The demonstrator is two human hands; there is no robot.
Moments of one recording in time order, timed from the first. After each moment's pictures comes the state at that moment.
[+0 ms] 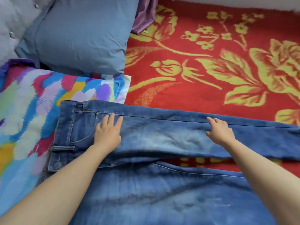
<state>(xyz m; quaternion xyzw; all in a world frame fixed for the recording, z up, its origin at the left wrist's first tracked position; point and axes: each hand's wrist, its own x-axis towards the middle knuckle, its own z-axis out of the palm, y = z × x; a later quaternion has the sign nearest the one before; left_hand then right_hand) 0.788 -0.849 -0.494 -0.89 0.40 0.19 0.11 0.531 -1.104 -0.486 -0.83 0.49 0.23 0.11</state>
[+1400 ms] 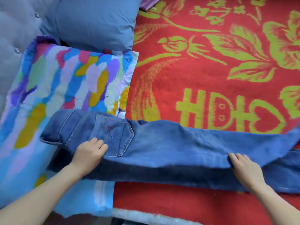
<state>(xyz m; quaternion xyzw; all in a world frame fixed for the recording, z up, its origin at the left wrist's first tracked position) 0.701 -0.684 -0.462 -0.76 0.65 -0.08 0.04 0.315 -0.996 -0.491 -0.92 0.35 0.16 0.02</state>
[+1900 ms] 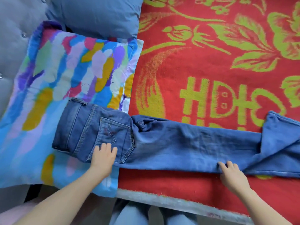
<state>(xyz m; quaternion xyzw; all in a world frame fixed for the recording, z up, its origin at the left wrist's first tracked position) 0.623 -0.642 -0.488 -0.81 0.49 0.17 0.28 0.285 -0.915 -0.528 -0.86 0.37 0.35 0.03</state>
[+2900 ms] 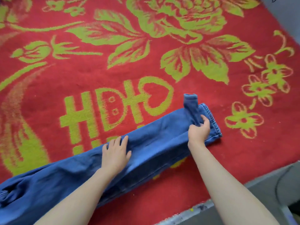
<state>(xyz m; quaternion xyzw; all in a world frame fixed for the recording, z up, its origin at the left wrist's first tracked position) 0.393 -0.981 -0.536 -0.77 0.59 0.19 0.13 0.177 -1.119 -0.539 -0.31 0.79 -0.39 0.36</state>
